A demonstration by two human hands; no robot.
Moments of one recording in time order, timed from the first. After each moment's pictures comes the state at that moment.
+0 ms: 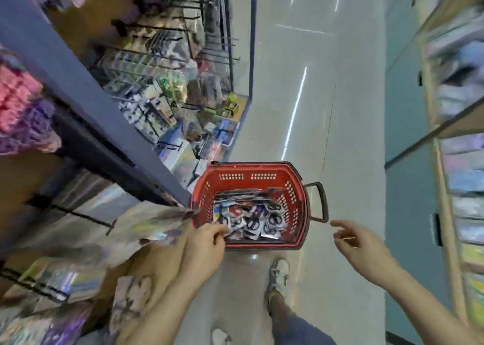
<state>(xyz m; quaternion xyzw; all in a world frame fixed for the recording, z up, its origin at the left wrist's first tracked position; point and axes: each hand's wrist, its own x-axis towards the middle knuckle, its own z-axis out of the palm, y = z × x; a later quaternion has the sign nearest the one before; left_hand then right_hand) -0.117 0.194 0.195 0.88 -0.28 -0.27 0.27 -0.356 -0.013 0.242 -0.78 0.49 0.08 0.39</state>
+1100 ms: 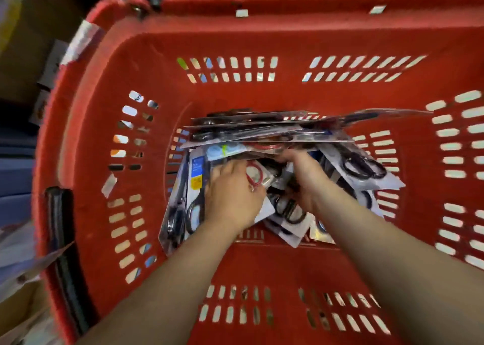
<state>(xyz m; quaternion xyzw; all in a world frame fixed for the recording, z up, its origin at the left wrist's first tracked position) 0.000 0.033 -0.358 0.89 -0.29 -0.34 0.07 -0.073 -0.088 -0.375 -0.29 0.65 0.09 0.69</state>
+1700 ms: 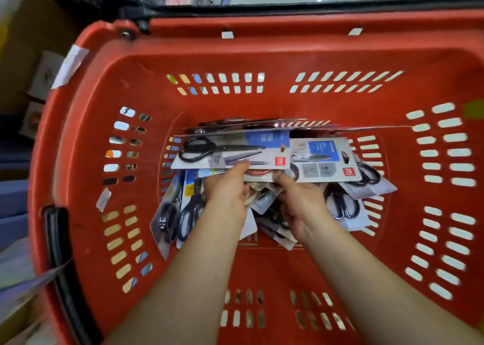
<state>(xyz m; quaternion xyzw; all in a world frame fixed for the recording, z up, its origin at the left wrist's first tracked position) 0.006 -0.012 -0.358 0.69 0.39 -0.40 0.46 -0.087 -0.065 -0.346 -0.26 0.70 0.00 0.67</state>
